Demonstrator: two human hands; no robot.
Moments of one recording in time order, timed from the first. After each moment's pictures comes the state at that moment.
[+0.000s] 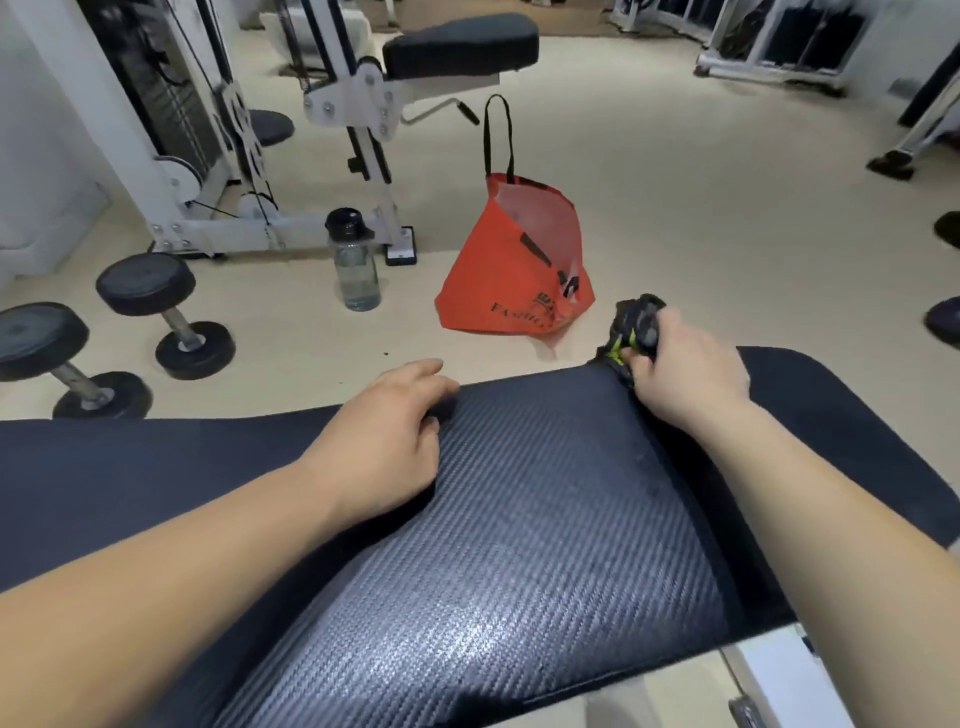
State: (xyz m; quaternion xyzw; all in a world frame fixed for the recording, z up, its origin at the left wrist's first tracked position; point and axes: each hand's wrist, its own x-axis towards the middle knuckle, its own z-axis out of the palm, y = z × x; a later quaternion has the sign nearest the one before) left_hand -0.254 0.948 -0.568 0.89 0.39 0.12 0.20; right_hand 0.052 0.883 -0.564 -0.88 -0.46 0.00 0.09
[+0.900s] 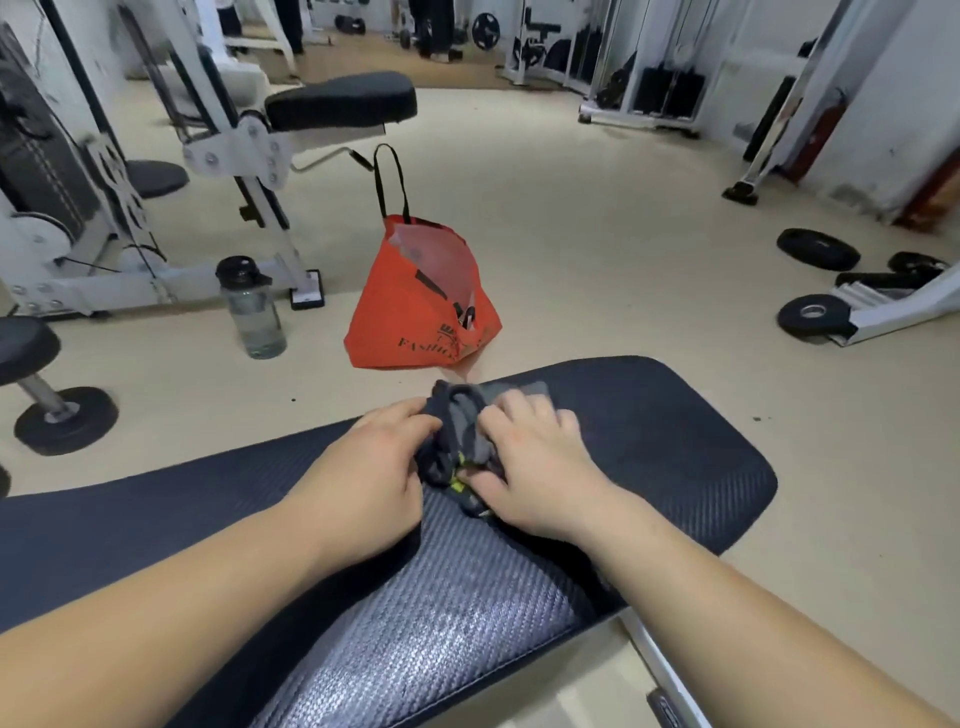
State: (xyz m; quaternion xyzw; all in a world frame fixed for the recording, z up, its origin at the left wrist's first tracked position) left_hand -0.171 0.900 -0.560 0.92 0.31 0.12 0.21; right_hand 0.009 0.807 -0.570 -0.78 -0.62 0.03 0.08
